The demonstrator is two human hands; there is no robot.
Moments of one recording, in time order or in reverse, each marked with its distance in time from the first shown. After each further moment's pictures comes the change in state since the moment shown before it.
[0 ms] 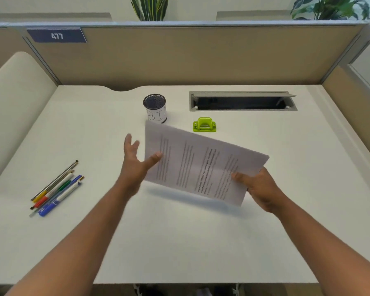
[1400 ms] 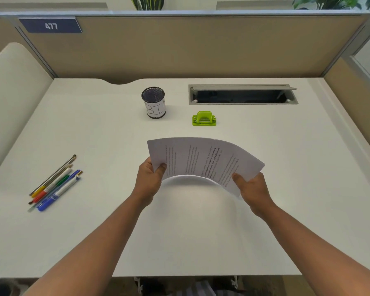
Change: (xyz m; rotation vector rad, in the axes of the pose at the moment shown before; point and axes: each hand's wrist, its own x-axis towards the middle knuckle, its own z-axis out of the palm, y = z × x) left_hand -0.025 -0.045 0.032 0.080 -0.022 0.040; right_hand -0.007 0.039 0.010 -0.268 0.243 -0.018
